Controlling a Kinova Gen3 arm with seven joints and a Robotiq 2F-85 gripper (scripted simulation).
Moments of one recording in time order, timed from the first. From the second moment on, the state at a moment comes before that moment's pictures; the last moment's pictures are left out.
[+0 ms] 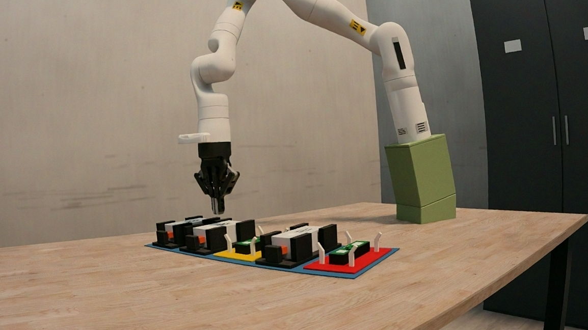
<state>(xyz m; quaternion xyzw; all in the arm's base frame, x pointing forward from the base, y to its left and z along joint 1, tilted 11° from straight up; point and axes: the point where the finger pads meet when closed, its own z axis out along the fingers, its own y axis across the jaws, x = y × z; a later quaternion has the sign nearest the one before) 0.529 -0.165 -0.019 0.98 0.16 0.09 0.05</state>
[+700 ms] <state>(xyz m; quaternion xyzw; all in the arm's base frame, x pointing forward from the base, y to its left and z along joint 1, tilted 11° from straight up) 0.529 -0.165 -0.019 0.98 0.16 0.09 0.05</state>
